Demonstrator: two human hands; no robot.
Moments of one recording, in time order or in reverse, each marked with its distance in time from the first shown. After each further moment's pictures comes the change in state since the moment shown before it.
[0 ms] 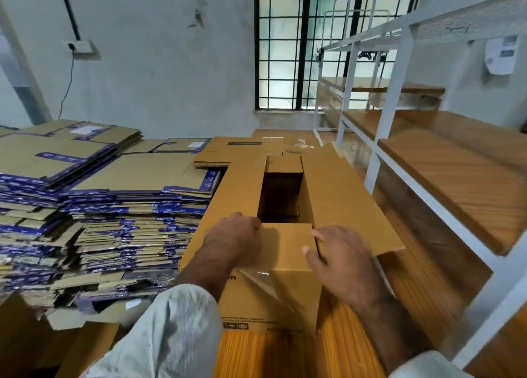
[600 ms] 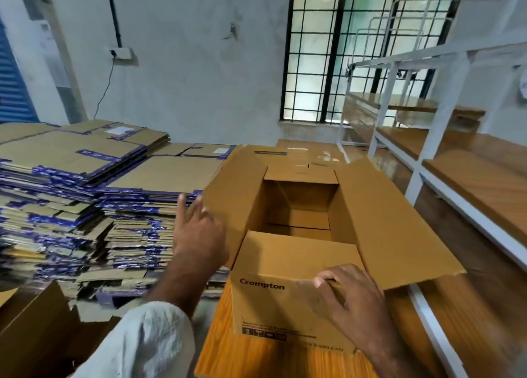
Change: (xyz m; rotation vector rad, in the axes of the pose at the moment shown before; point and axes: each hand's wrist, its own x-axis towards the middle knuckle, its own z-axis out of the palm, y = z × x) left_hand -0.038 -0.132 -0.038 0.469 0.202 -0.143; right_hand -0.030 -0.063 0.046 0.154 -0.001 0.002
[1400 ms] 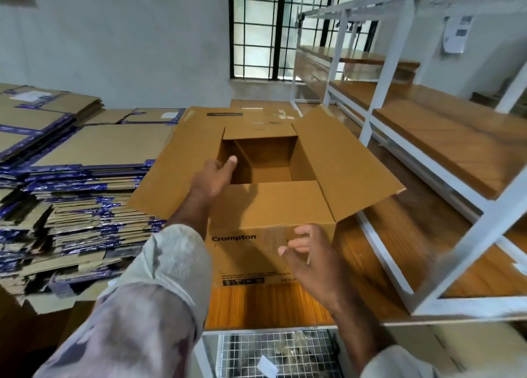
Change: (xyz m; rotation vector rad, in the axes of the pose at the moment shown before) left_hand 0.050 0.043 0.009 -1.295 -0.118 -0.030; right_hand -0.040 -0.038 0.022 0.318 0.011 0.269
